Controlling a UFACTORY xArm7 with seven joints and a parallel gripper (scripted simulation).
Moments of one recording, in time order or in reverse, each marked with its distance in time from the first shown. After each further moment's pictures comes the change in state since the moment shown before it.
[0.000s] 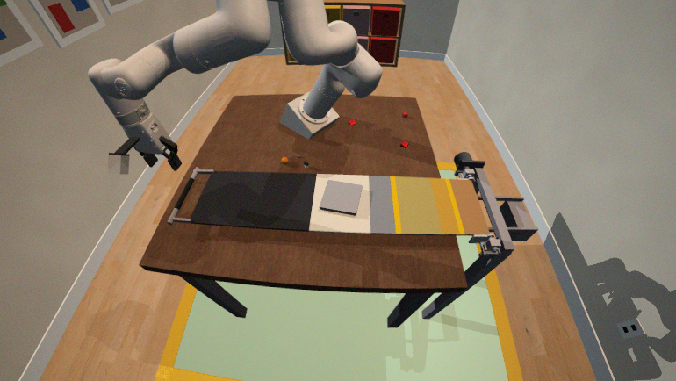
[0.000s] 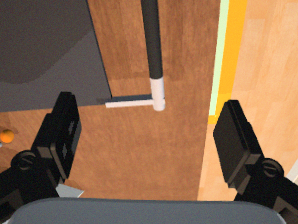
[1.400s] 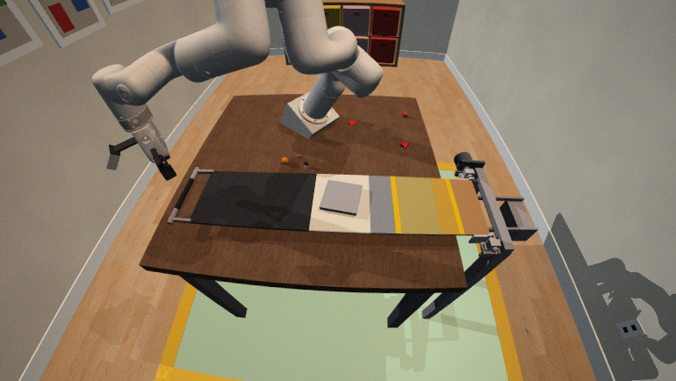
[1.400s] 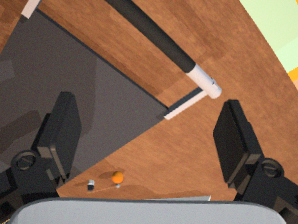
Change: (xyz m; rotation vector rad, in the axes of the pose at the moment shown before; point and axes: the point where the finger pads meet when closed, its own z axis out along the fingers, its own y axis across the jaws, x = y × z) arm -0.001 0.000 0.014 0.008 -0.003 0.694
